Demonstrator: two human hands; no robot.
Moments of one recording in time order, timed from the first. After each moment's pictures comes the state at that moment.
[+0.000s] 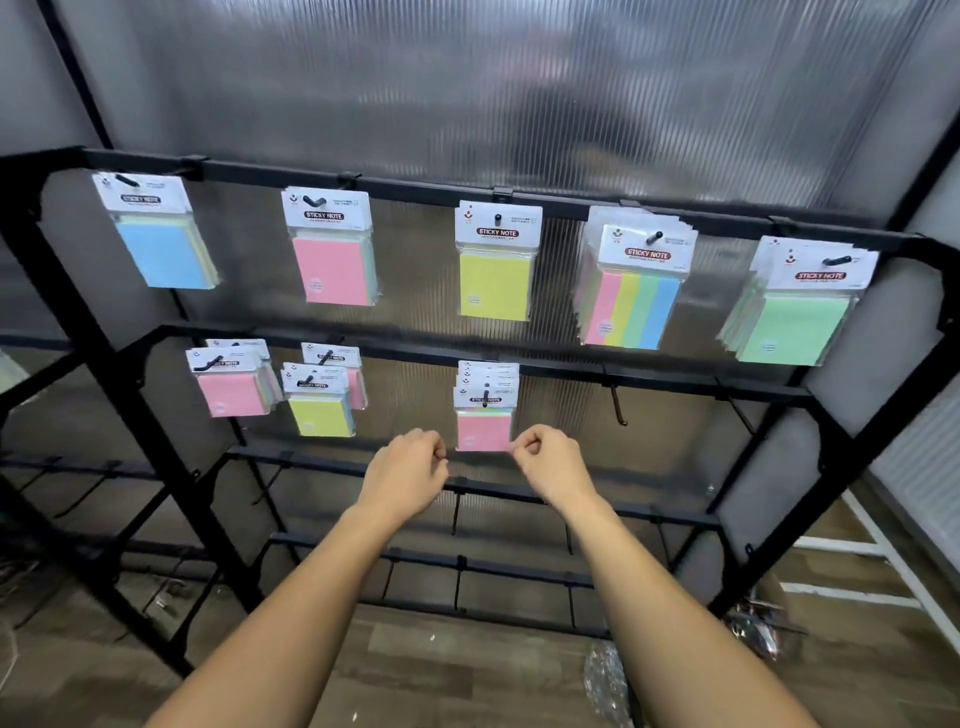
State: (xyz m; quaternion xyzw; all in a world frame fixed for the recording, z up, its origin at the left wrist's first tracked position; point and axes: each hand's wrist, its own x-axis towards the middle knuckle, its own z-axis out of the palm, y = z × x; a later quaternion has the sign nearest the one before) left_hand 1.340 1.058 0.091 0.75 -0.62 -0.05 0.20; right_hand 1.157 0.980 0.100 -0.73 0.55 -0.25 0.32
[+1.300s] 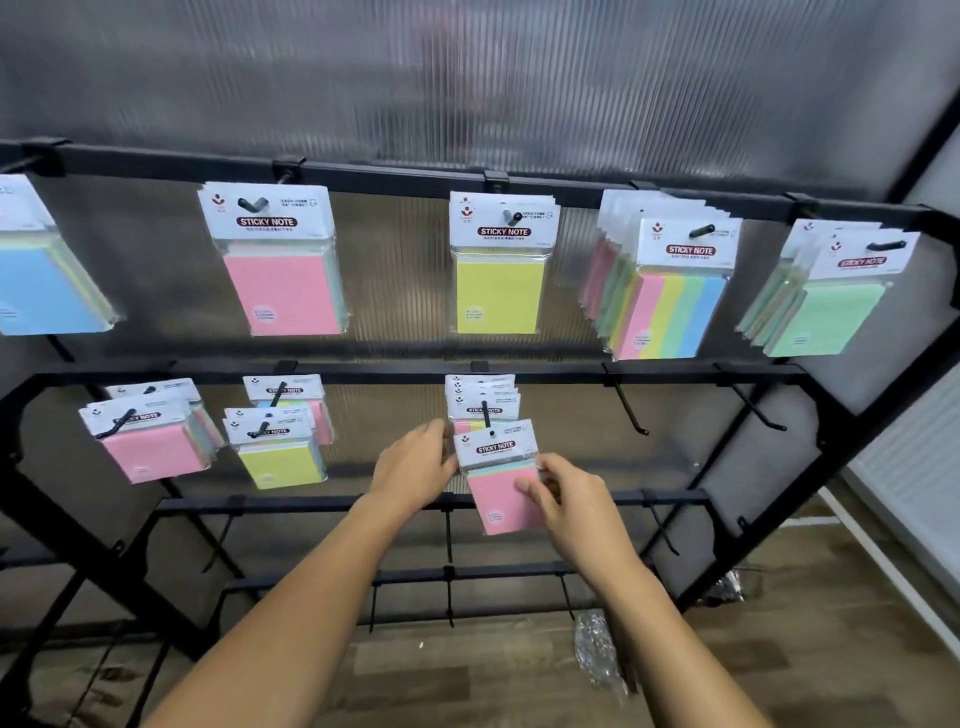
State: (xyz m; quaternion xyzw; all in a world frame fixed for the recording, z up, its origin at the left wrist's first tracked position) left_hand 1.378 0.965 0.071 0.70 -0.68 -0.10 0.20; right_hand 1.168 1.005 0.095 -0.72 0.57 -0.29 0.25
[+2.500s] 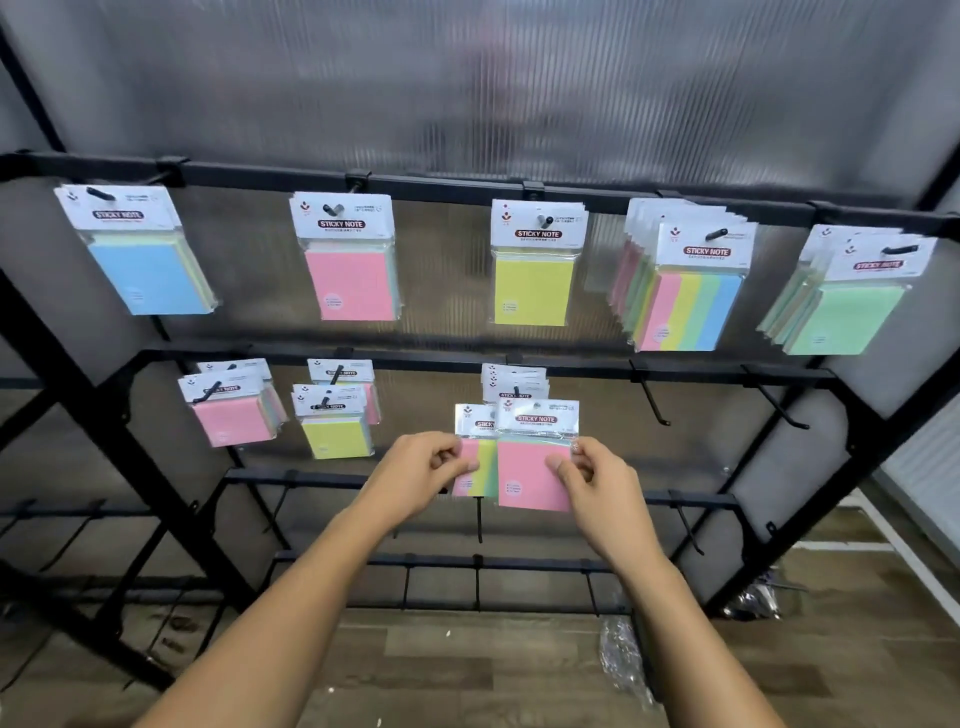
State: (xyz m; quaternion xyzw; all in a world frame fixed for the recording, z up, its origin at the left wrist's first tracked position) left_hand 1.405 1.045 0.100 0.62 -0.67 -0.22 0.34; right_hand 1.170 1.043 0.130 -0.69 0.55 -0.37 0.31
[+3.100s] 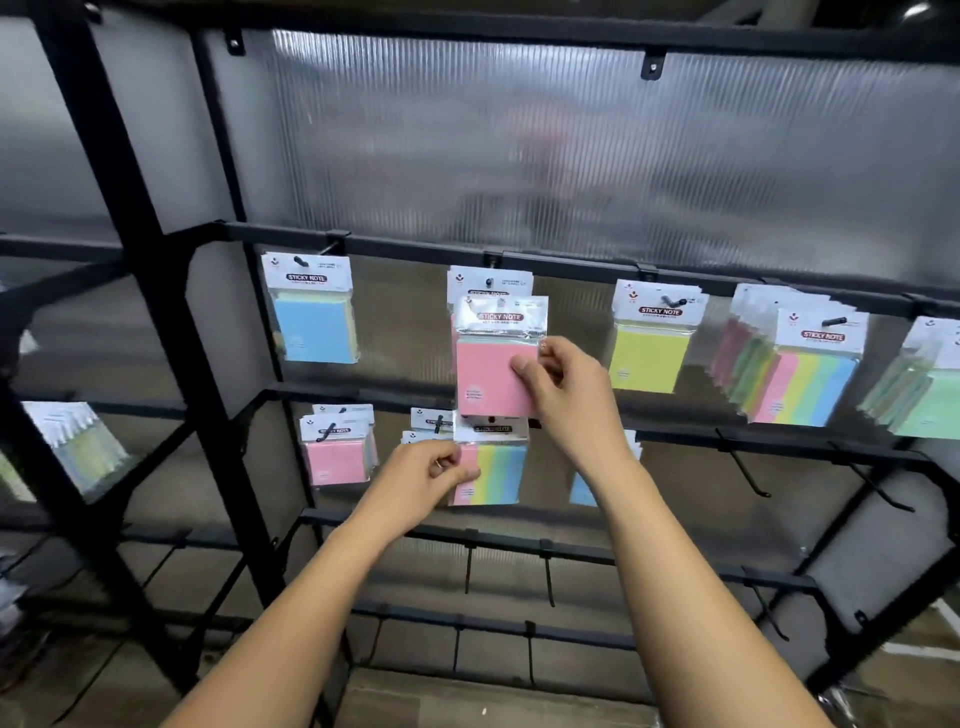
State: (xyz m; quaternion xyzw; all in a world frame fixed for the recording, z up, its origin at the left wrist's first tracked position) left_hand 1.520 1.082 0.148 0.63 -0.64 -0.19 0.41; right_hand 1.340 1.033 0.255 -0.75 0.39 -0.47 0.25
